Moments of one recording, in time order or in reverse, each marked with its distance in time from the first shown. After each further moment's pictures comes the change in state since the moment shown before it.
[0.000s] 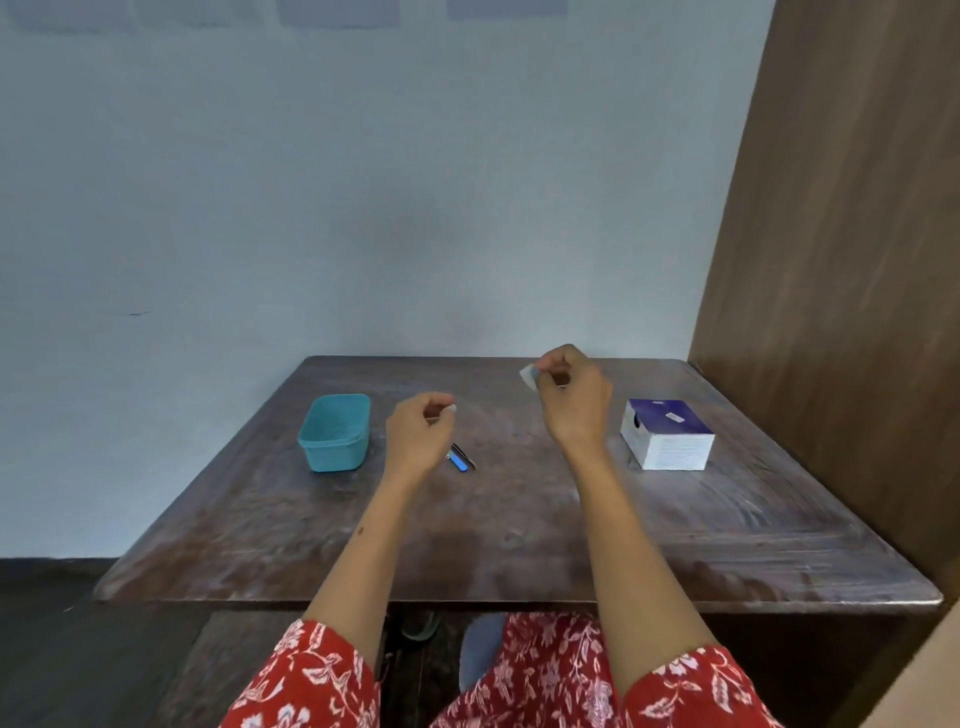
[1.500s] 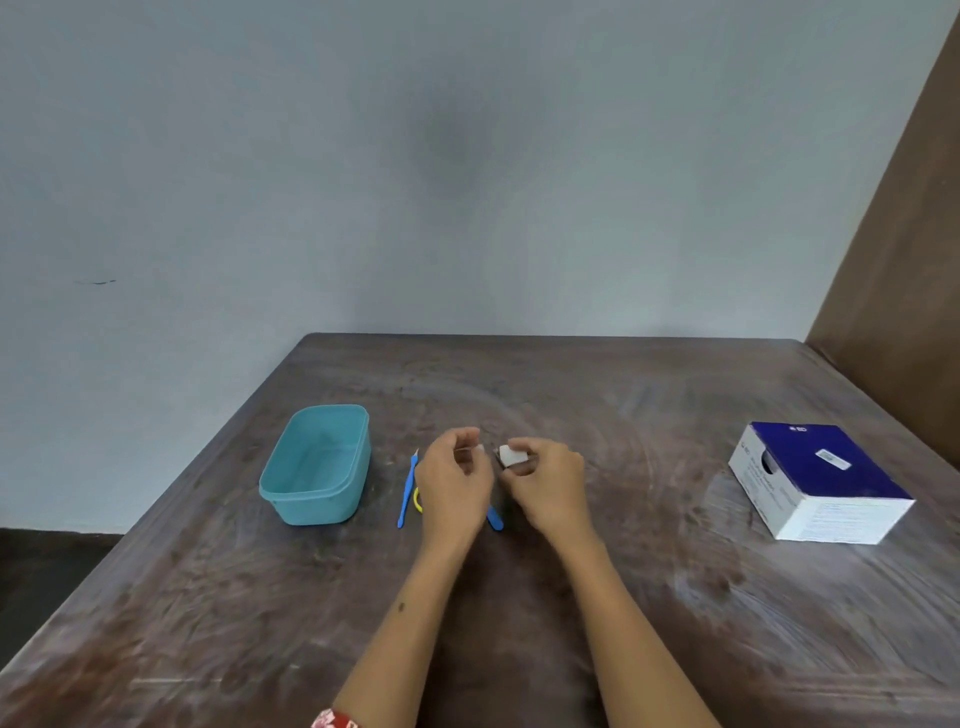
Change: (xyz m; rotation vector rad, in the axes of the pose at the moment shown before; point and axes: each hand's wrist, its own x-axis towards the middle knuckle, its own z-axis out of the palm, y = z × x) left_hand 0.081 -0.092 0.079 0.086 0.123 -0.099; right_hand 0.029 0.133 0.151 -0.160 -0.402 0.219
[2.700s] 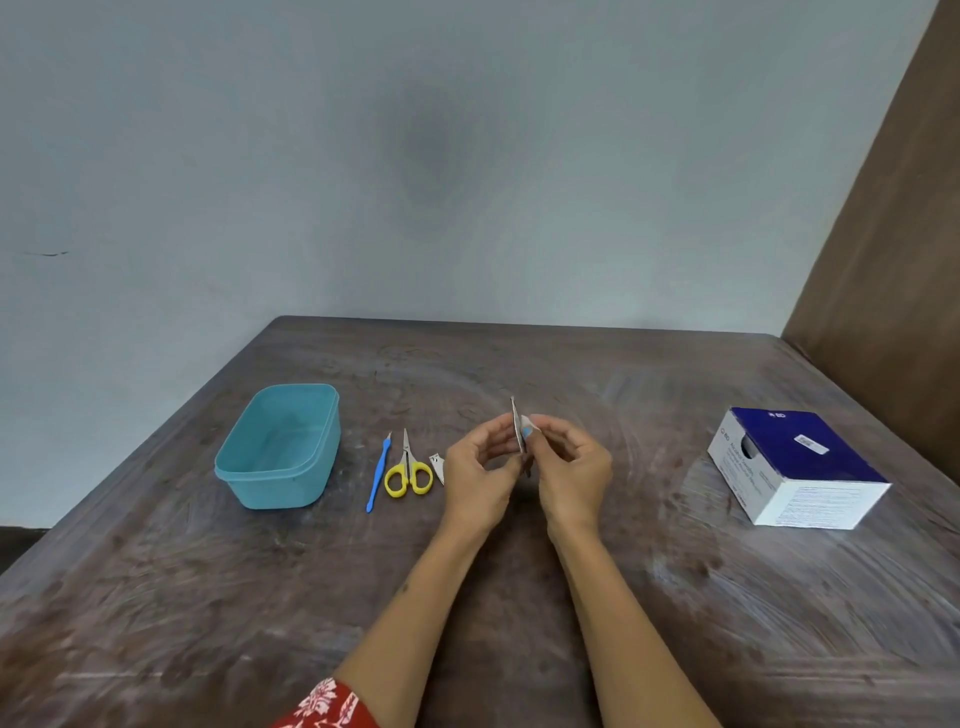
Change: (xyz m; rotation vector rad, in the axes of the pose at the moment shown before) left_hand -0.015 -0.008 0.047 -0.589 -0.278 -0.023; right_hand -0.004 0.026 -0.007 0.696 0.351 0.026
